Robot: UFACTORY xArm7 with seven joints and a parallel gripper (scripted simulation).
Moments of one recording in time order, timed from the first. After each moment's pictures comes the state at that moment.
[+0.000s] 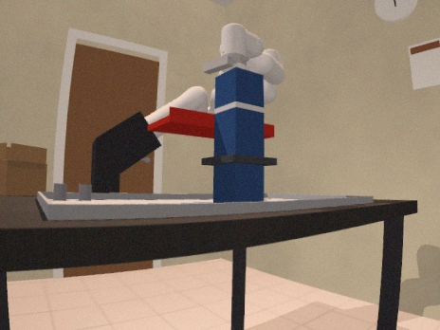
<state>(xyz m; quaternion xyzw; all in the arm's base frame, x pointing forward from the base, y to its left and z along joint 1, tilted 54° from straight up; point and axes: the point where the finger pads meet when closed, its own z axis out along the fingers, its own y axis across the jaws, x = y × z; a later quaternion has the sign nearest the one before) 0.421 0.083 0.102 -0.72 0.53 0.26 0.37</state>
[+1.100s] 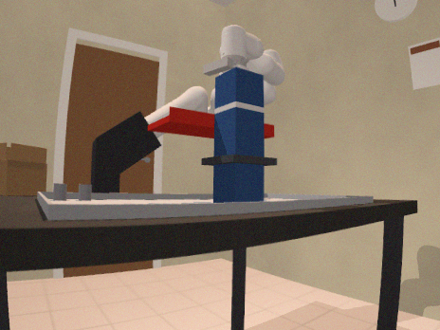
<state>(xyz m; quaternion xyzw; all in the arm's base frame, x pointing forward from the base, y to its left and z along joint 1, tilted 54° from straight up) 0.421 0.087 0.099 -0.72 0.53 0.26 0.37</state>
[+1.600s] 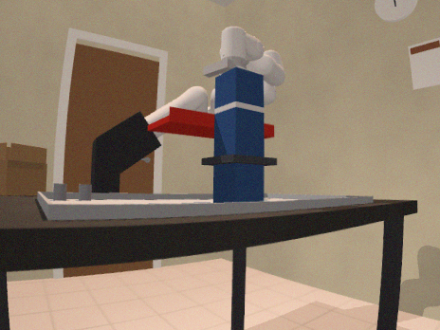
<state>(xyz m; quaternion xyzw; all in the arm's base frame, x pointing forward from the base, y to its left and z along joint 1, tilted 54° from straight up) 0.421 0.091 0.096 -0.72 0.53 0.26 0.37</state>
